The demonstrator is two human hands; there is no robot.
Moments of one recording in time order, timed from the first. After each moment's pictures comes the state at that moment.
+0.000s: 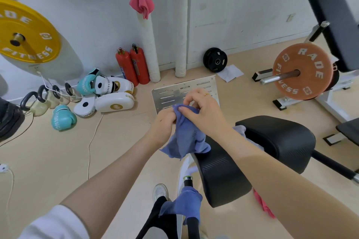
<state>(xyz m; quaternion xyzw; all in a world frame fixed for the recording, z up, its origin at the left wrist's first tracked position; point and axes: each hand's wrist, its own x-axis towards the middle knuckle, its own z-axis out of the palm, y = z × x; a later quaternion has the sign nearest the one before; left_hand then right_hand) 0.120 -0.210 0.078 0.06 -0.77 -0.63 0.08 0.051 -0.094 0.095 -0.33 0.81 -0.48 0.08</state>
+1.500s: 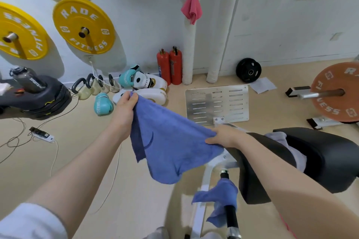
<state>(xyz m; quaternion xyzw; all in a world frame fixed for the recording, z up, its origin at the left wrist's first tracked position) 0.270 -0.376 0.098 0.33 -0.61 -0.68 0.24 0.126 -0.158 0.058 -0.30 0.87 -0.09 0.38</state>
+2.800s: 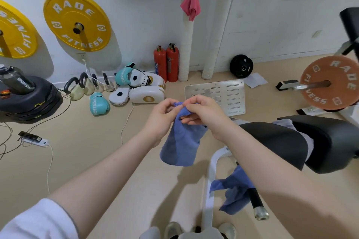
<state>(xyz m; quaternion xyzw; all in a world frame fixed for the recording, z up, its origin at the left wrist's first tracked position) 0.320 -0.380 0.076 0.18 -0.67 -0.70 0.13 0.254 -0.264 0.119 -0.17 0.73 -0.57 0.33</state>
